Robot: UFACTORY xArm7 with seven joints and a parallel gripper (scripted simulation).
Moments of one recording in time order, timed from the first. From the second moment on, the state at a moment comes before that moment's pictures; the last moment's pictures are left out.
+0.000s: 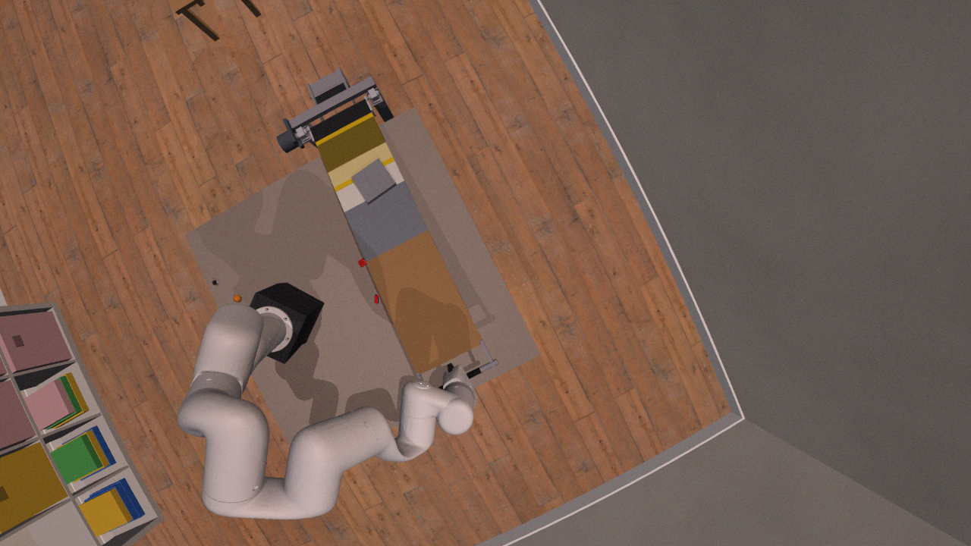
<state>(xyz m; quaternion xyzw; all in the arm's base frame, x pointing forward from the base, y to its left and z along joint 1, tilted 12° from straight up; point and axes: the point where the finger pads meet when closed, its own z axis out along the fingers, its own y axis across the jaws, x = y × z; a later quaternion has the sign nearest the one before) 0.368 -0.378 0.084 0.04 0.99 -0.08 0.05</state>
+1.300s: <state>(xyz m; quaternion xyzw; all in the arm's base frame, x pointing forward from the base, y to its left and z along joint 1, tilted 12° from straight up) 0.367 -0.376 0.089 0.04 0.99 -0.08 0.05</state>
